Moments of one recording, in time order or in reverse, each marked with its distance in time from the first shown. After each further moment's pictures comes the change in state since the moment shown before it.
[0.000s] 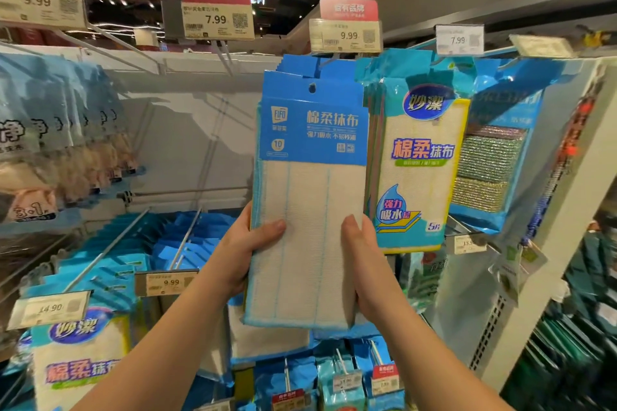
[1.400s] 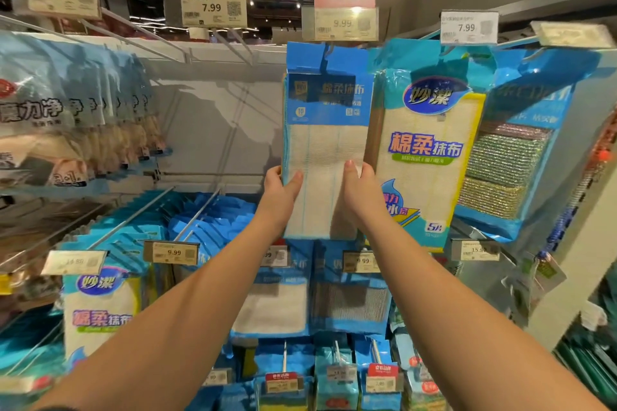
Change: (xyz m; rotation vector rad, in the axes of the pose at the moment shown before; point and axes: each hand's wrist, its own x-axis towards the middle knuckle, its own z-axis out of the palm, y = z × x) left_hand 0.083 -0.022 0.054 0.399 0.423 0.008; right_hand 0.107 -0.032 -0.025 -0.370 0.095 0.024
